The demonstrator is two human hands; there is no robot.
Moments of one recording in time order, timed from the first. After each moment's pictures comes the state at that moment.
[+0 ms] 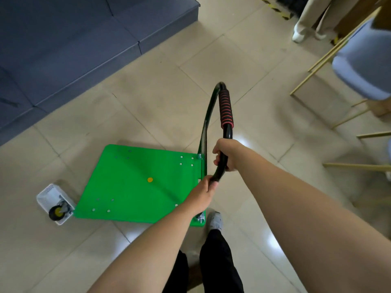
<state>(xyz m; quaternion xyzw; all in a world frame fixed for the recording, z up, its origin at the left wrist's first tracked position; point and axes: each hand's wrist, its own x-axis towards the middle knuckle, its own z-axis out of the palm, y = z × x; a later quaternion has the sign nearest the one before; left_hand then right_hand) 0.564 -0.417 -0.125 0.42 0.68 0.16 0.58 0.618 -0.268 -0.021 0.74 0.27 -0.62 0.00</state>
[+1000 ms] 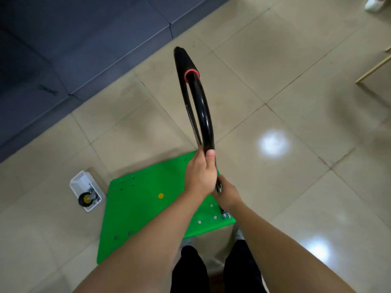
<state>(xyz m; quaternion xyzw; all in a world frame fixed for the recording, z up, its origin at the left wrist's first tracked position) 0.488 -0.363 -0.153 0.34 0.83 0.30 0.32 0.603 -0.365 -0.245 0.56 0.61 -0.56 0.06</state>
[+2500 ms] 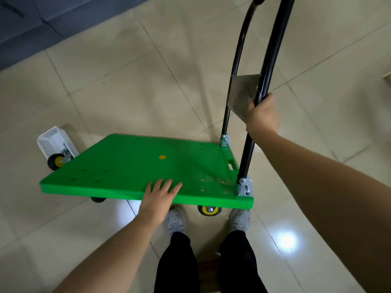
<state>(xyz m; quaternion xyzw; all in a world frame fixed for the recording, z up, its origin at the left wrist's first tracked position) 0.395 -0.592 -0.381 0.58 0.72 -0.23 0.30 0.518 -0.261 -0.299 0.69 0.67 -0.28 -0.03</state>
